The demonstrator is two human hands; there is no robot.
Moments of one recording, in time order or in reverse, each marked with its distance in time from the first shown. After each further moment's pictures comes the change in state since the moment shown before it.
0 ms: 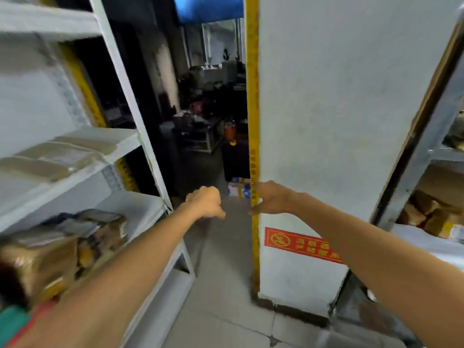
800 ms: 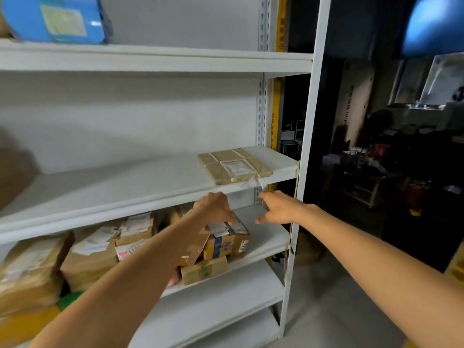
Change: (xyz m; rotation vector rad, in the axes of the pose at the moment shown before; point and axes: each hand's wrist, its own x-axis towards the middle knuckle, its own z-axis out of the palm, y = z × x) left_hand -0.064 -0.217 -0.080 -0.166 0.305 -0.747; right_hand 0.214 -0.239 -0.001 -0.142 -0.155 -0.717
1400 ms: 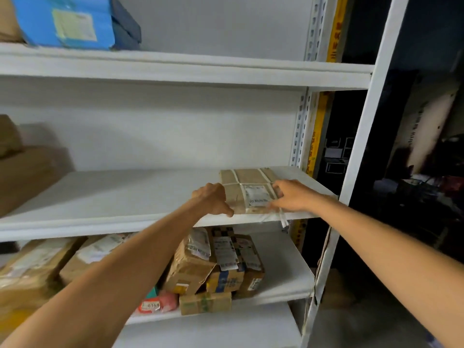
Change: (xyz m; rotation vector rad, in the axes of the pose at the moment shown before) left_hand 0.095 -0.009 -0.058 0.042 0.117 -0.253; right_hand 0.139 0.034 -0.078 0.054 0.066 -0.159
